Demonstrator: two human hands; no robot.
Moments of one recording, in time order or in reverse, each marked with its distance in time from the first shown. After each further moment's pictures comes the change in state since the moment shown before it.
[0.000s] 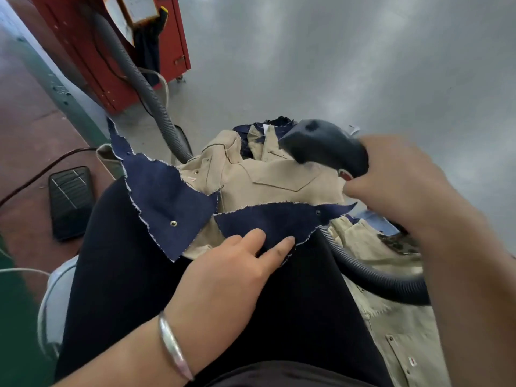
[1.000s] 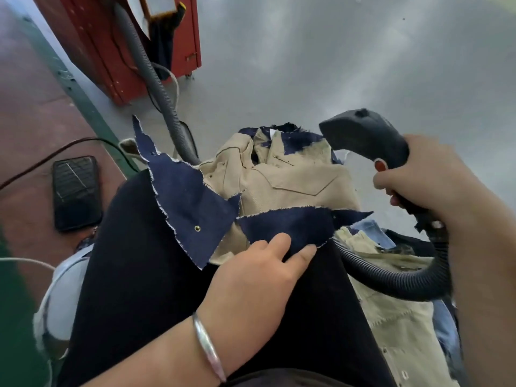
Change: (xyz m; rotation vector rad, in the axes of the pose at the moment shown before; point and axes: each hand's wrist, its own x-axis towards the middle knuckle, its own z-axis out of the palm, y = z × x) left_hand 0.003 0.000 0.016 -0.134 0.084 -0.018; right_hand 0.026 0.007 -0.009 0.161 0.046 0.109
